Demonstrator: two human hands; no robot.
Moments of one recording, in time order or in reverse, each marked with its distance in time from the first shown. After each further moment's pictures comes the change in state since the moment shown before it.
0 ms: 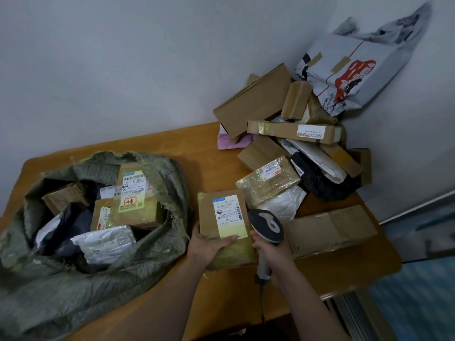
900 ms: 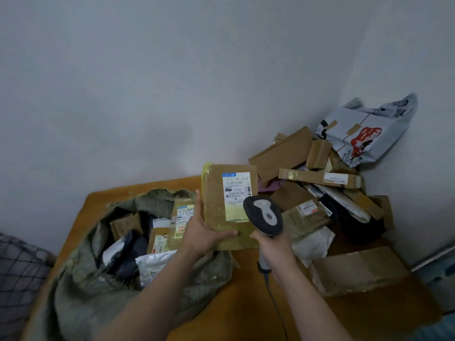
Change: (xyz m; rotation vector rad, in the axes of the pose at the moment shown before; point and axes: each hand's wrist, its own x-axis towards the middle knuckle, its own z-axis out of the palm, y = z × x) left_hand -0.059 0.078 -0.179 0.061 0.068 0.626; right_hand -0.129 -0.096 0.115 -0.027 -0.098 -0.475
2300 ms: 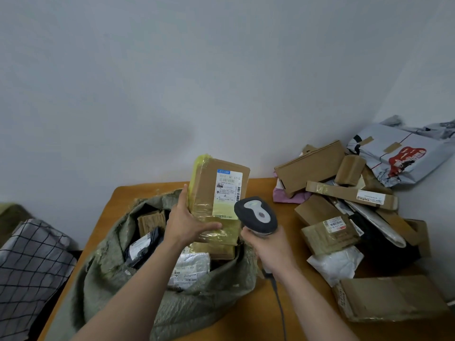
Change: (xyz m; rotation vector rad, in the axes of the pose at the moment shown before) left_hand 0.009 -0.016 -0.110 0.165 0.242 -0.076; right_hand 0.003 -0.017 0.074 -0.205 -0.178 -0.200
